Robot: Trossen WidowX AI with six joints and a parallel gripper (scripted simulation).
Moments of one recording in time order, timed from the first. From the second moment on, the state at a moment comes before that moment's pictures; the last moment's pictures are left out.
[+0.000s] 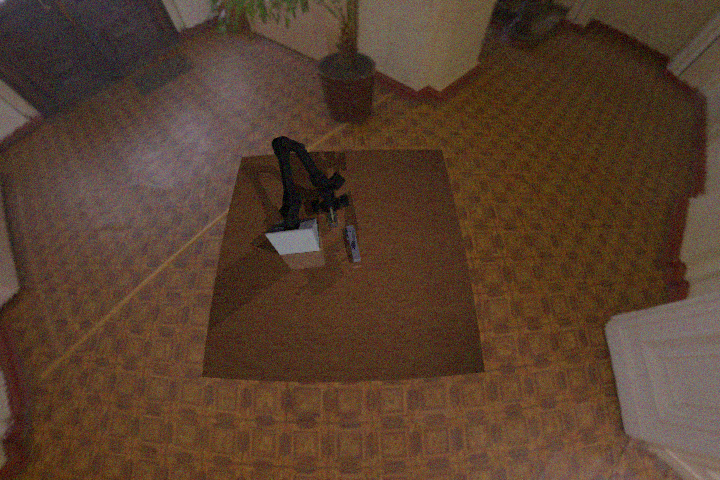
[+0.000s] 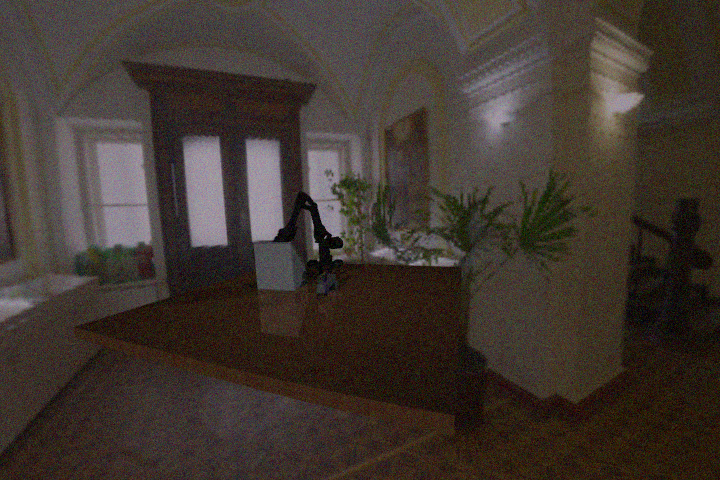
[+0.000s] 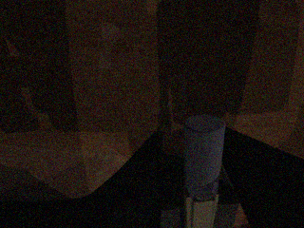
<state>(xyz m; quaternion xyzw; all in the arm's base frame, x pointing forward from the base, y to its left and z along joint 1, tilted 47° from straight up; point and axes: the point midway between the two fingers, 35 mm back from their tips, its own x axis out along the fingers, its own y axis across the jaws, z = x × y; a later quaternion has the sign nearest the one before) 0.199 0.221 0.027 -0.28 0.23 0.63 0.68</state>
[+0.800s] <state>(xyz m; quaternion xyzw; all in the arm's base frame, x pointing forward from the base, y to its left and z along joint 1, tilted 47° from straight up) 0.196 0.187 0.055 -0.28 0.24 0.63 0.68</state>
